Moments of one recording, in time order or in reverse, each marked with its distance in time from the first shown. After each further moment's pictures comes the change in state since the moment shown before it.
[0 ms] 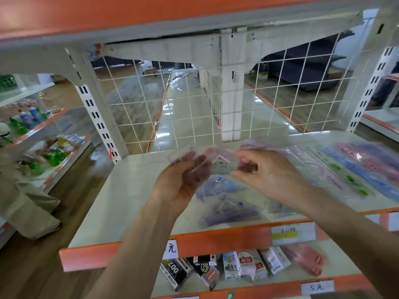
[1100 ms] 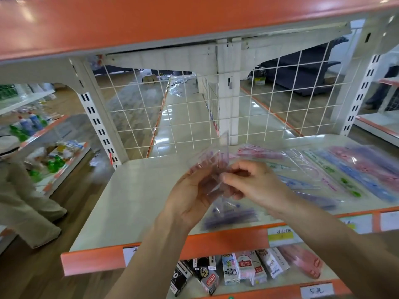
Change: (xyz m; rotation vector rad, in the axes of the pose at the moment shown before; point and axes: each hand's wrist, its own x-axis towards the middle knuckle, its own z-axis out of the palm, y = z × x) left_hand -0.016 -0.021 0.019 0.128 -0.180 -0.040; right_hand -0.012 -0.023 0.013 0.770 -0.081 0.327
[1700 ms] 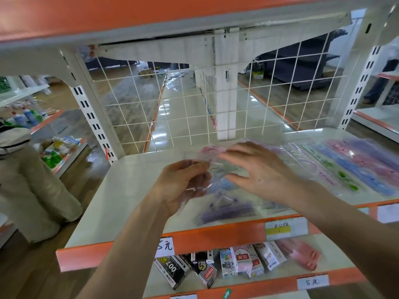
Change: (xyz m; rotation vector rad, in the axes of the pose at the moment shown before) left_hand 0.001 0.020 -0.014 0.416 0.171 -0.053; right_hand 0.012 0.002 -0.028 -1.078 -0.024 -0.603
